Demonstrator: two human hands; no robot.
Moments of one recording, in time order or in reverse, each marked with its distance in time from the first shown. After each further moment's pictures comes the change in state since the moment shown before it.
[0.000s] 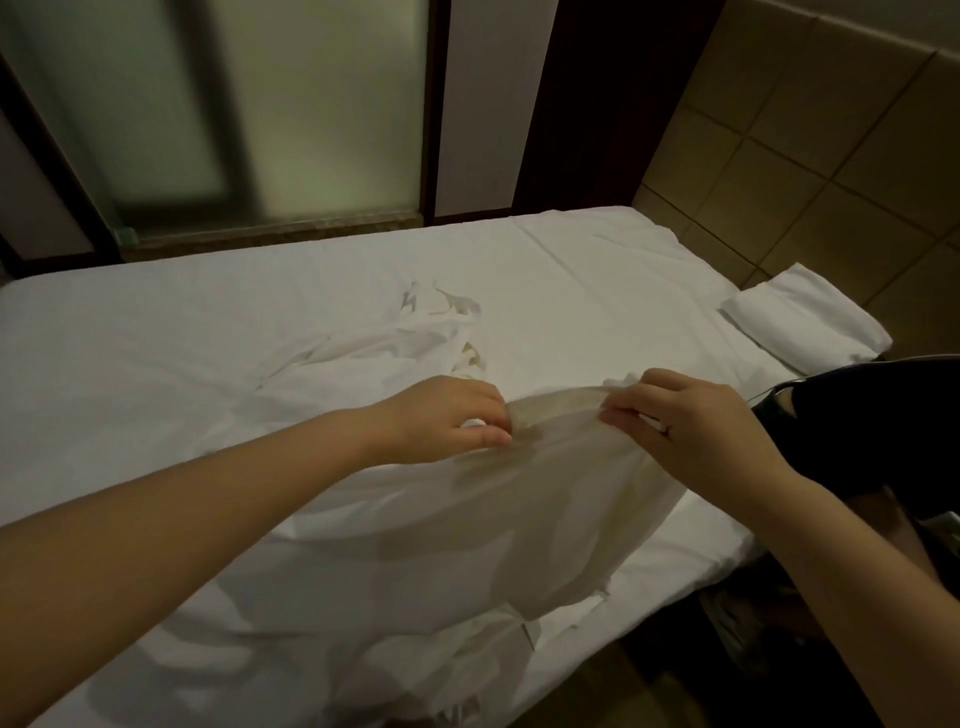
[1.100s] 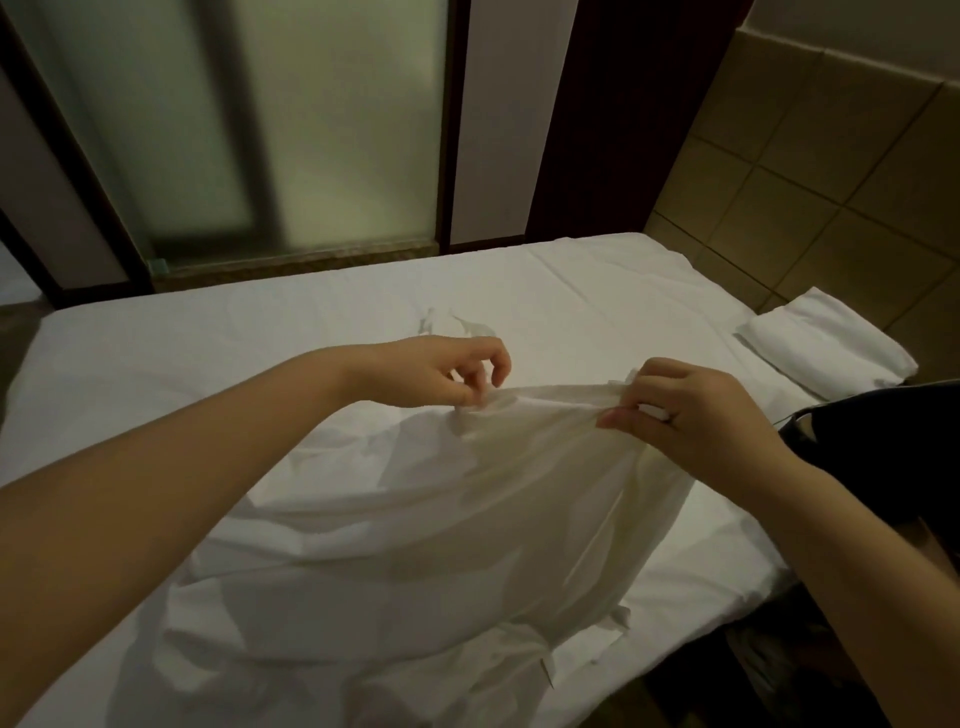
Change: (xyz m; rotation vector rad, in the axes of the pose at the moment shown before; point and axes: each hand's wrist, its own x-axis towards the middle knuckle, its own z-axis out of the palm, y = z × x) left_hand -0.003 0.006 -0.080 -0.171 -0.164 -0.241; right_hand 0.032 0.002 -0.006 0.118 -0.027 0.011
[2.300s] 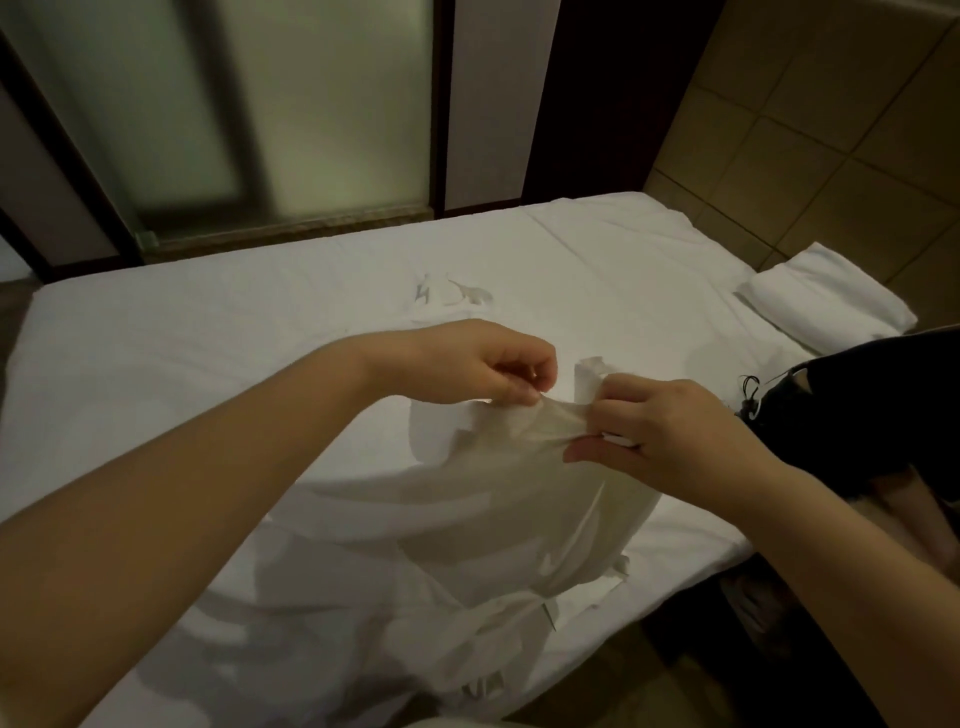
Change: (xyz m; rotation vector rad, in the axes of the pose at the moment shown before) left_hand -0.012 0.037 0.032 -0.002 -0.047 0.174; right_hand -0.031 -0.035 0.017 -0.084 -0.059 -0.228
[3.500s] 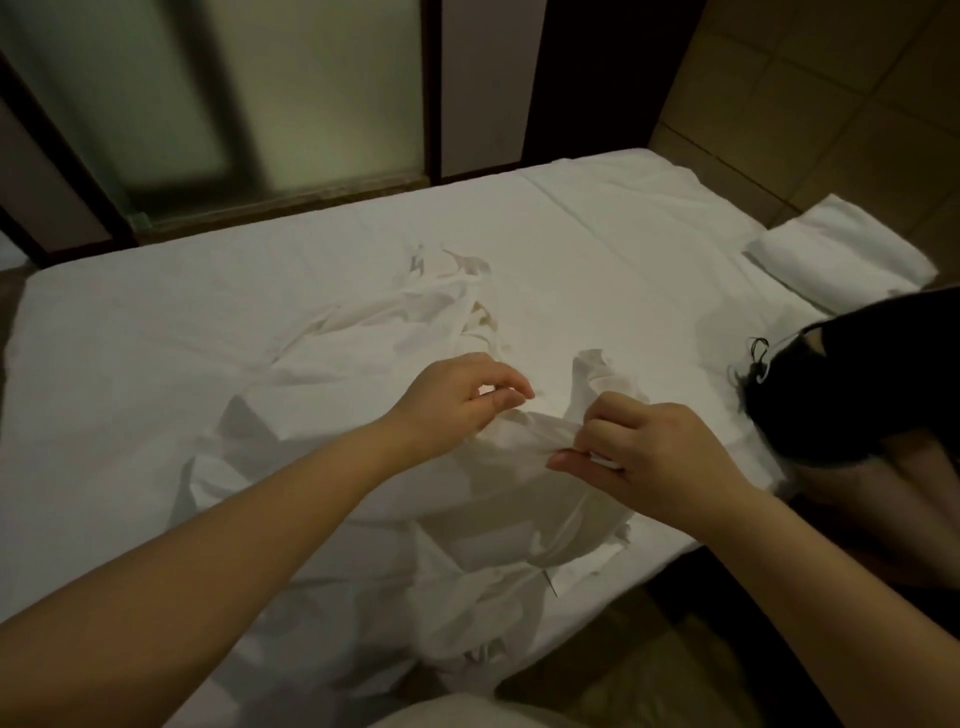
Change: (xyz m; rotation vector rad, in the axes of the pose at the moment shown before) left_hand 0.010 -0.033 0.081 -0.218 0.479 -0.120; right_hand -0.035 -0.007 0.030 -0.047 0.113 0.010
